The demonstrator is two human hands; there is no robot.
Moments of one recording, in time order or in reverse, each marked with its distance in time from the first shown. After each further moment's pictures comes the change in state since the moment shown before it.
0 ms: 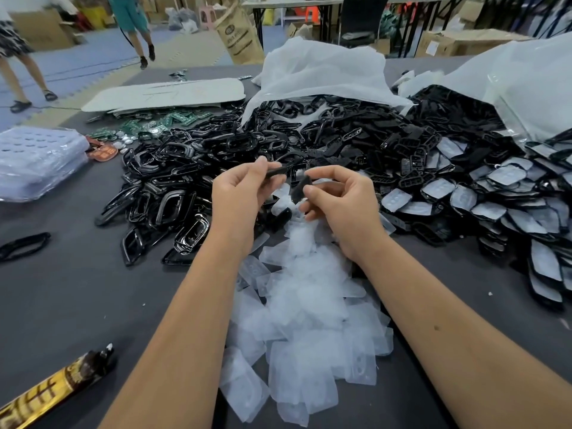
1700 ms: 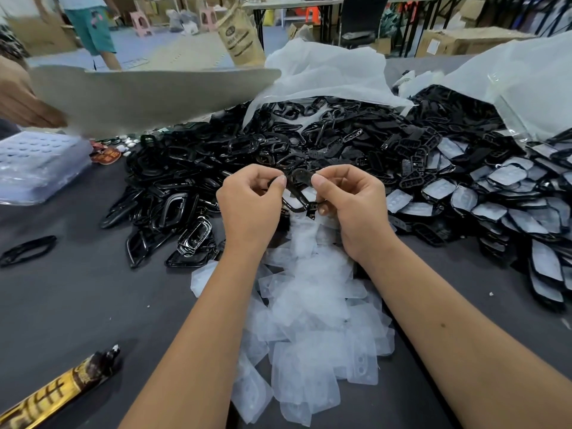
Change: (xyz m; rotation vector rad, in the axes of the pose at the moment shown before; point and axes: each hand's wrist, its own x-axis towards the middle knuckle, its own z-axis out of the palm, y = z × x) left_hand -0.010 -0.001 0.011 0.647 0.164 0.295; right_hand 0.001 -0.002 -0.005 0.177 0.029 -0.024
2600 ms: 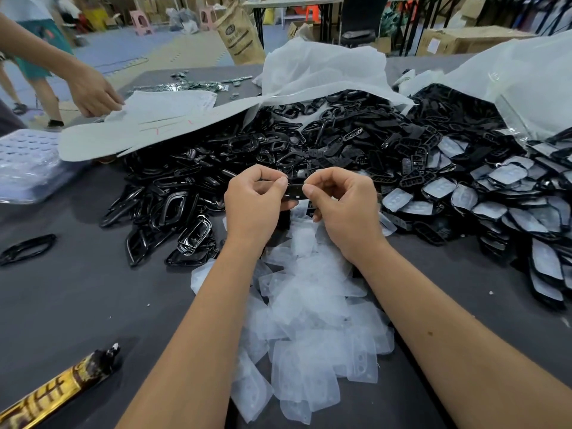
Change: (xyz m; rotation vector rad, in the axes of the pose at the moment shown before) left_hand 0.001 -0.005 0.002 -0.240 -0.132 -0.200; right_hand 0.000 0.011 0.002 -0.417 -0.012 -0.228
